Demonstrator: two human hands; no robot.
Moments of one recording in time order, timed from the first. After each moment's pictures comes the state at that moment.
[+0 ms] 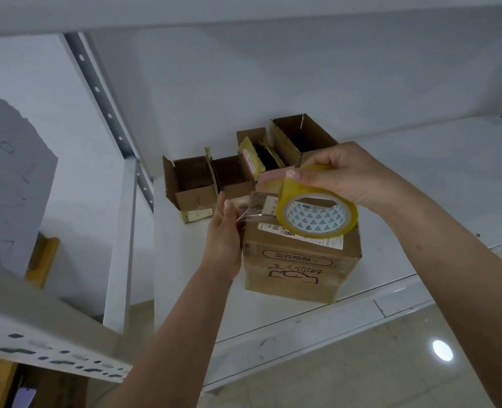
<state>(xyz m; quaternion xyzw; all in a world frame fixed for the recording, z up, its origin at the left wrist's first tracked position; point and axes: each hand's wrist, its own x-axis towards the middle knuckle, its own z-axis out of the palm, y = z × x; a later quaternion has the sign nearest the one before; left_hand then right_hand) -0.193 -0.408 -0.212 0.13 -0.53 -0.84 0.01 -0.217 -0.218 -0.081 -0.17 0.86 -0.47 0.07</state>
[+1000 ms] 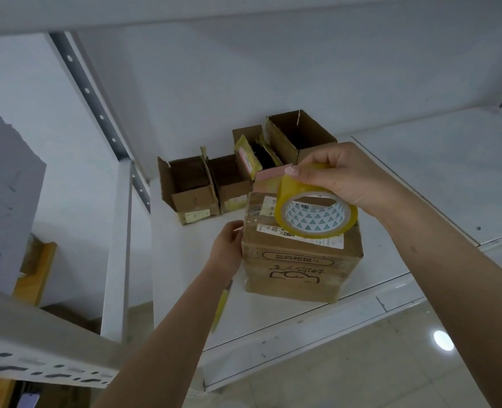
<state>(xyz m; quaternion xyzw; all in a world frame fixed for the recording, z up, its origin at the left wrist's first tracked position) -0.201 -0.413 -0.245 0.15 -0.75 -0.64 -0.06 -0.222 -0.217 -0.093 -0.17 0.83 -0.54 0.05</state>
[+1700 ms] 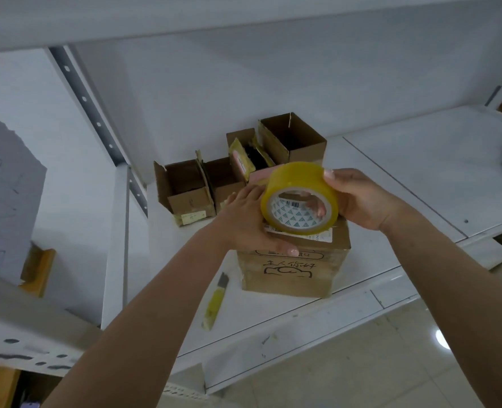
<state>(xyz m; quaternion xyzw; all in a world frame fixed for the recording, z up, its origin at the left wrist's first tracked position) -0.218 -0.398 -0.171 -0.24 -0.95 -0.18 -0.05 -0.213 -0.176 -0.129 -0.16 0.70 -0.67 0.17</state>
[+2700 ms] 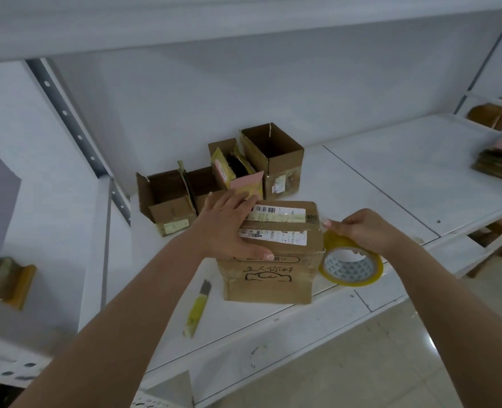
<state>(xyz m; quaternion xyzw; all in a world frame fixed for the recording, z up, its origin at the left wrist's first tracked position) -0.213 -0.398 -0.166 -0.25 -0.96 -0.05 -0.06 -0.197 -0.106 -0.188 0.08 0.92 -0.38 0.08</state>
